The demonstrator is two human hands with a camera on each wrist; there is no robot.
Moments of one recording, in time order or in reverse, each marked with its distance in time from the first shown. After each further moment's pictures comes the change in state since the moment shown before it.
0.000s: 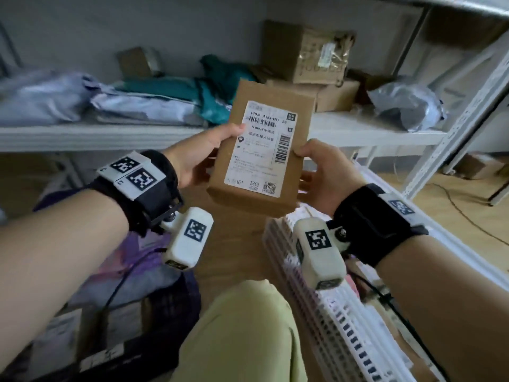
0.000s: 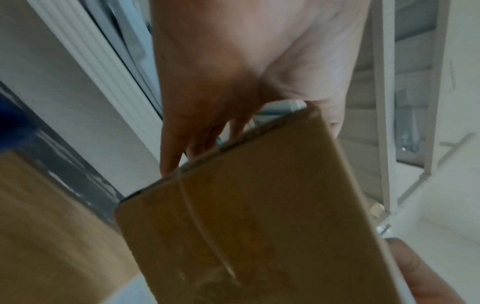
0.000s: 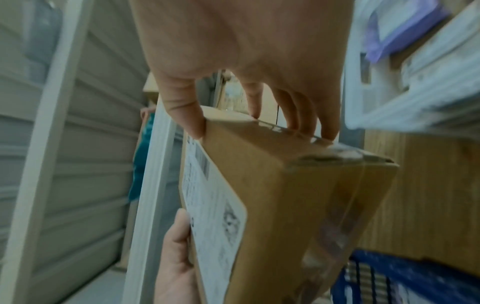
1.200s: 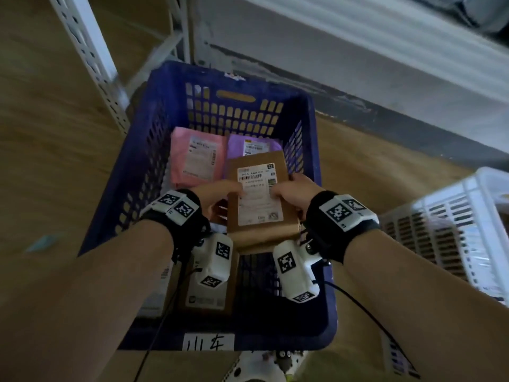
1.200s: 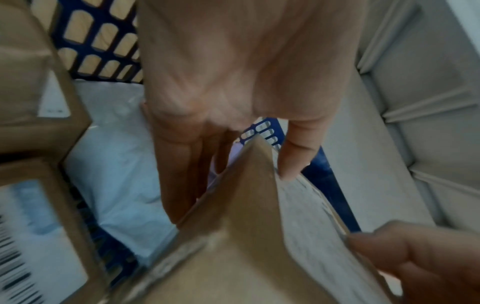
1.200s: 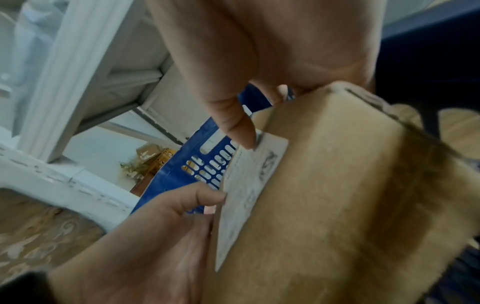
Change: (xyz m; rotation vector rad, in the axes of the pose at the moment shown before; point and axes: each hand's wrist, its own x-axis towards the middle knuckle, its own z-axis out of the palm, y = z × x) left_hand 0.013 -0.303 -0.201 -0.532 0.375 -0.782; right_hand 0.207 0.283 0.214 -0.988 -0.210 0.514
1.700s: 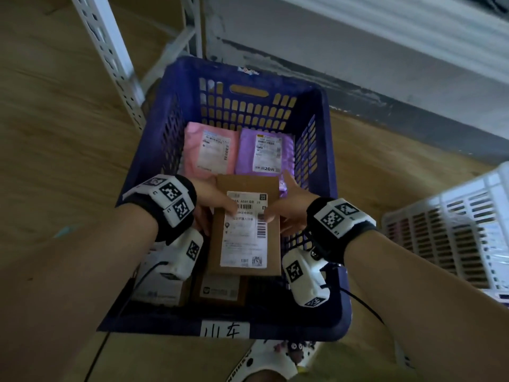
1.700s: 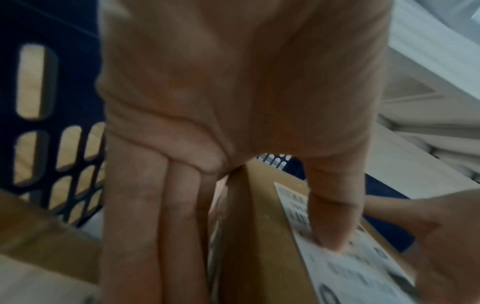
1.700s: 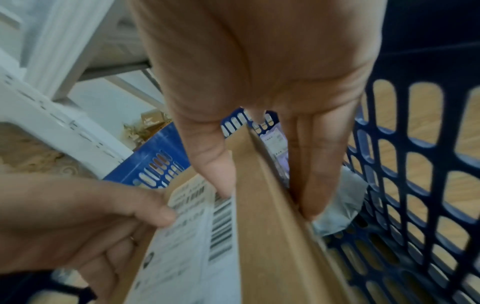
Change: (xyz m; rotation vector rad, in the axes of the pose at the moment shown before) left_hand -0.025 0.007 -0.031 0.747 0.015 -0.086; right_hand -0.014 0.012 0.020 -0.221 -0.222 0.013
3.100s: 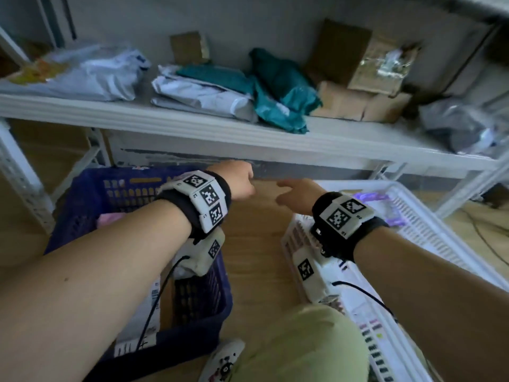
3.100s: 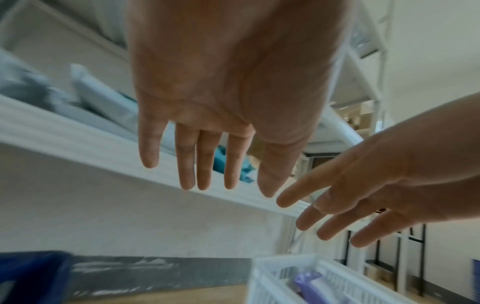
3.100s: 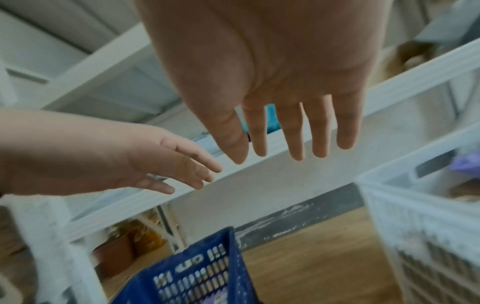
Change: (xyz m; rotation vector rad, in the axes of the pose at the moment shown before) left_hand -0.191 0.186 0.140 0.829 0.572 0.854; right_hand -0.269 0.076 -0.133 -0.278 0.698 -0.119
